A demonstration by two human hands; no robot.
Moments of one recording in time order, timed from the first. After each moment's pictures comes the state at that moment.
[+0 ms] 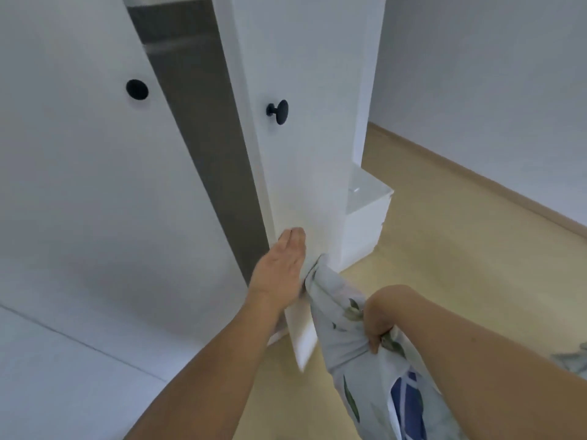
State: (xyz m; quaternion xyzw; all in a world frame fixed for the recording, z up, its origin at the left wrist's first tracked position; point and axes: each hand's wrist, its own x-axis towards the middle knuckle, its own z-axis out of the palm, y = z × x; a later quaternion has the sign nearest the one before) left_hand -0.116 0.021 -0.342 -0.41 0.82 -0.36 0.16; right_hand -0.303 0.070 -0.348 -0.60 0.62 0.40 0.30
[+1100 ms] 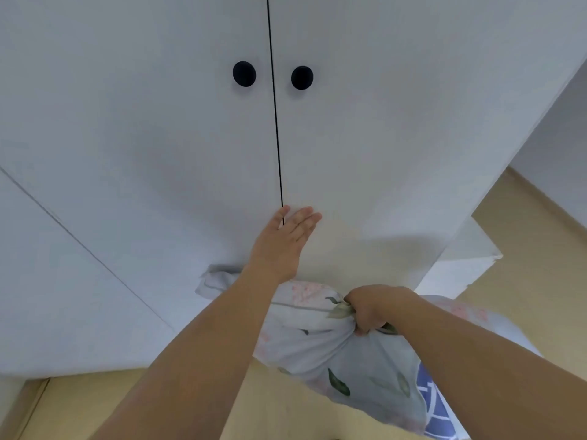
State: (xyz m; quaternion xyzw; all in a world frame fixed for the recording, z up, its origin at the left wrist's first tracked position) left_hand -0.029 -0.094 -0.333 -0.57 0.78 -0.22 0.15; right_hand -0.229 -0.101 -0.358 -0.82 0.44 0.32 0.20
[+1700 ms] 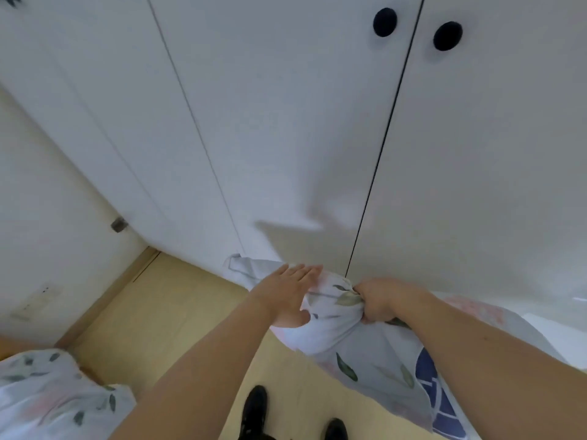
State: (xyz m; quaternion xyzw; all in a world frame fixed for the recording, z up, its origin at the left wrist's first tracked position) left_hand -0.029 0.067 -0.403 -0.75 0.63 0.19 0.06; right_hand -0.180 -0.089 -0.385 -0.89 0.24 0.35 0.16
